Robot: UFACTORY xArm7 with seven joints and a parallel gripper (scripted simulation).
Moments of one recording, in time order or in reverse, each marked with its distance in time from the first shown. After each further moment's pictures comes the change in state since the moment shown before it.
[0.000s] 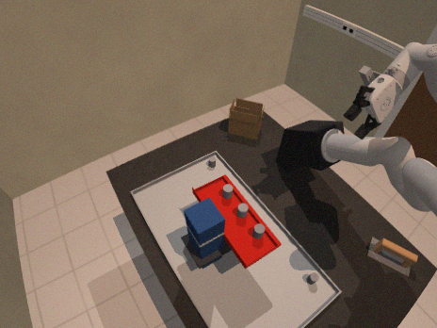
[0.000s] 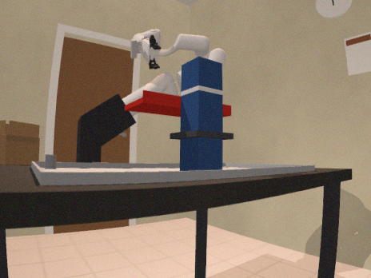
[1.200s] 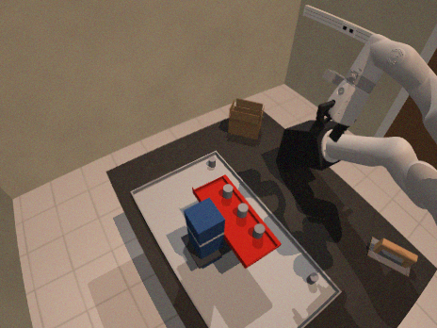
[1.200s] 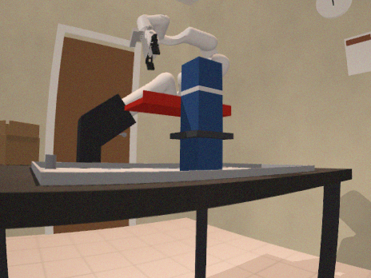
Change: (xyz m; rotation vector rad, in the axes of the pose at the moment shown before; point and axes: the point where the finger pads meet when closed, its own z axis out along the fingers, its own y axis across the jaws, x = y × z) arm 0.042 -0.019 0.073 -0.407 0.125 -0.097
